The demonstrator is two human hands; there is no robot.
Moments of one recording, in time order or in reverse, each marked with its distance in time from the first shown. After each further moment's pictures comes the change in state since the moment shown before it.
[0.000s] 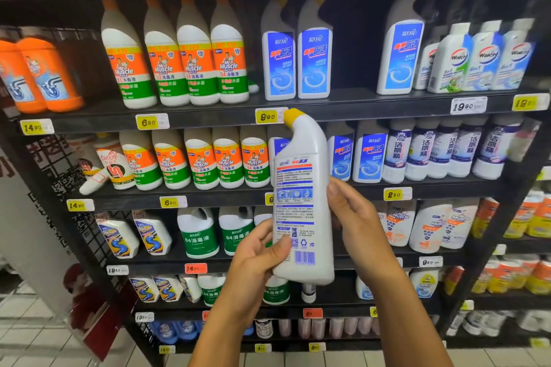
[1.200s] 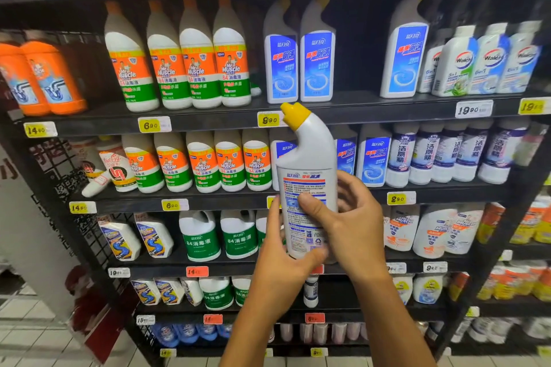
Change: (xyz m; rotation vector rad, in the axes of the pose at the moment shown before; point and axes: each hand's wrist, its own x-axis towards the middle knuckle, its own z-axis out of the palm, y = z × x) left_hand 0.023 -0.022 0.025 0.372 0.138 0.189; right_hand 0.009 0.006 0.014 -0.086 0.246 -0.125
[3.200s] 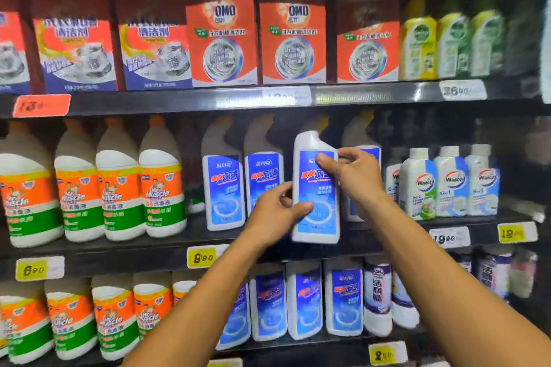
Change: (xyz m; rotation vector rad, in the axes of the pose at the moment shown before) left_hand 0.332 0.085 0.077 0.293 -0.134 0.123; right_hand 0.349 -0.062 -0.072 -0.131 0.147 -0.078
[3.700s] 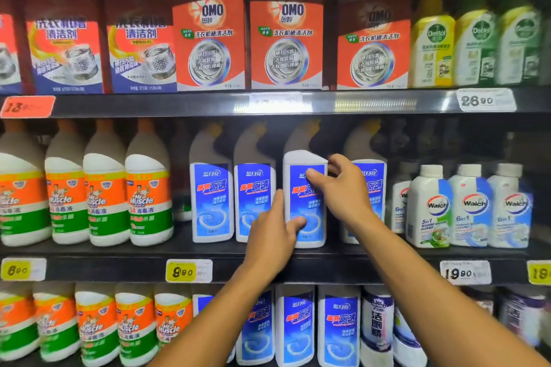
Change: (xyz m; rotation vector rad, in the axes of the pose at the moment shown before) left_hand 0.030 -0.030 0.041 0.452 0.298 0.102; right_hand 0.041 0.028 0.004 -0.197 -0.131 -0.130
